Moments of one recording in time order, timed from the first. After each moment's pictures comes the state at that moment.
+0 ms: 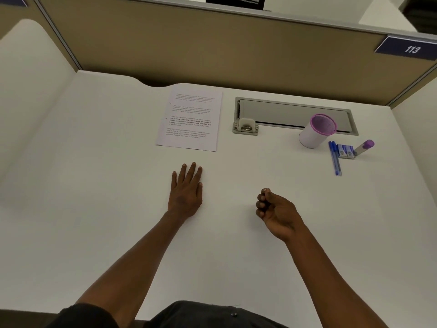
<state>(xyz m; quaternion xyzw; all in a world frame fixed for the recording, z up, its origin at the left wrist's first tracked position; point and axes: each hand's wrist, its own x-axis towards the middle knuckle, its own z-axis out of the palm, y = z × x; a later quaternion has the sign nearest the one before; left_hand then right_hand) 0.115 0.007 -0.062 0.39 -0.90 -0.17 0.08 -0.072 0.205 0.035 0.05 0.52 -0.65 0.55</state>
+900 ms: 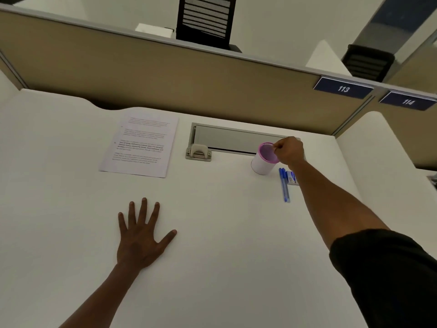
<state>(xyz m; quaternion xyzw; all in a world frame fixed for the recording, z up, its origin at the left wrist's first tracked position) 0.090 0.064 -0.072 0.45 -0.89 -0.09 0.02 -0.361 0.134 0.112 -0.29 0.93 -0.19 0.09</state>
